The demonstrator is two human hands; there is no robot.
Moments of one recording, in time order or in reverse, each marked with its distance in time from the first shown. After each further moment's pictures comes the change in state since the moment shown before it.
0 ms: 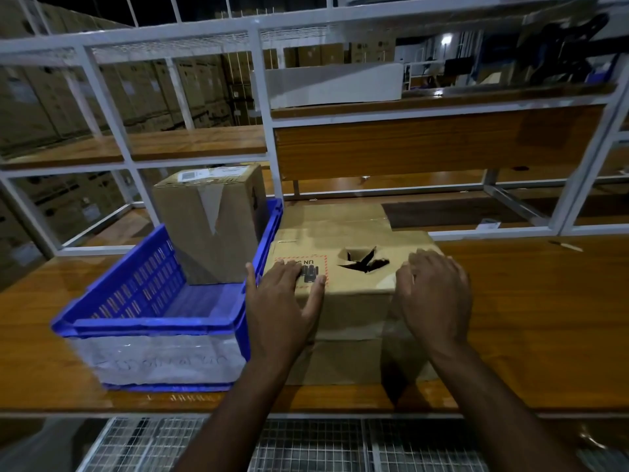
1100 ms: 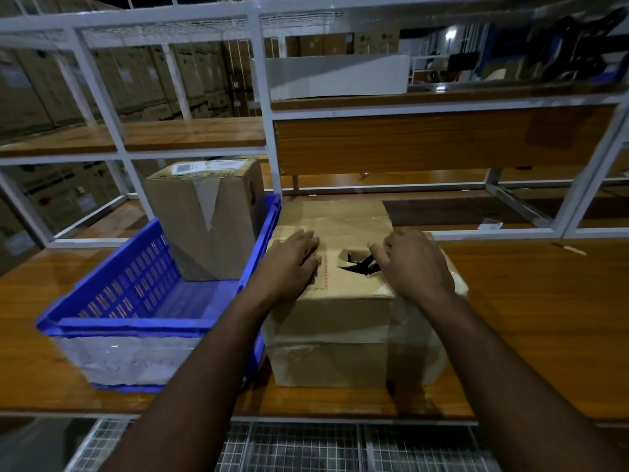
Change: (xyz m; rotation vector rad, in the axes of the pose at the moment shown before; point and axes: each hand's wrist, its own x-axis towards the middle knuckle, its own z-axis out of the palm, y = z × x) left_hand 0.085 -0.005 0.002 -0.105 -0.566 0.078; right_hand 0.063 -0.014 0.022 -0.076 -0.314 -0.126
